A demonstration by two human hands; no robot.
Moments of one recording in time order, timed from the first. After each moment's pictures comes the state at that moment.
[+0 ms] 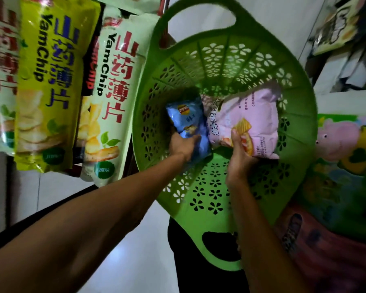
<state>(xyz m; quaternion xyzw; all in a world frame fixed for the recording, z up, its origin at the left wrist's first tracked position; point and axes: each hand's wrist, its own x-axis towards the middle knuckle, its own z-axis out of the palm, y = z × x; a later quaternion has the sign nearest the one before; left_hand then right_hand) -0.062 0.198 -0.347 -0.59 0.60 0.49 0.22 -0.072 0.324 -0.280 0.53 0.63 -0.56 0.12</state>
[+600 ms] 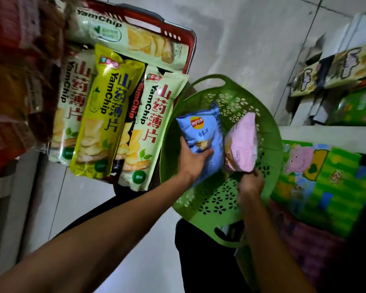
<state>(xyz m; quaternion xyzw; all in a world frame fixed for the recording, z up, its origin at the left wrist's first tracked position) -0.092 0.178 -0.195 -0.49 0.59 0.62 0.17 -0.089 0.322 -0.205 0.58 0.69 -0.41 0.14</state>
